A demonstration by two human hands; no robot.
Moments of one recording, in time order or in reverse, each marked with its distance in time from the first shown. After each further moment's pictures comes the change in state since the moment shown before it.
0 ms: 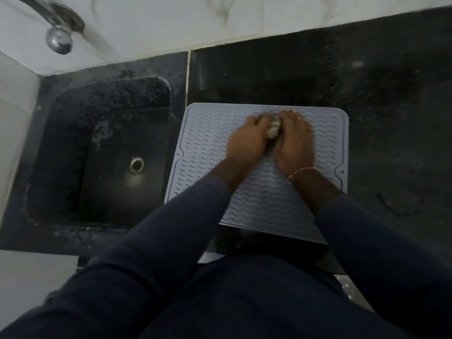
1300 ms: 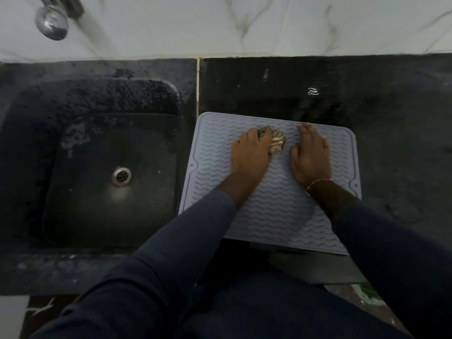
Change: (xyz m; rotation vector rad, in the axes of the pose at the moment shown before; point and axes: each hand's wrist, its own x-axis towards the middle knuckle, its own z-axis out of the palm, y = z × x) left_hand 0.002 -0.057 0.009 0.014 0.034 0.095; right_hand 0.001 -0.017 0.003 -0.272 -0.015 0.064
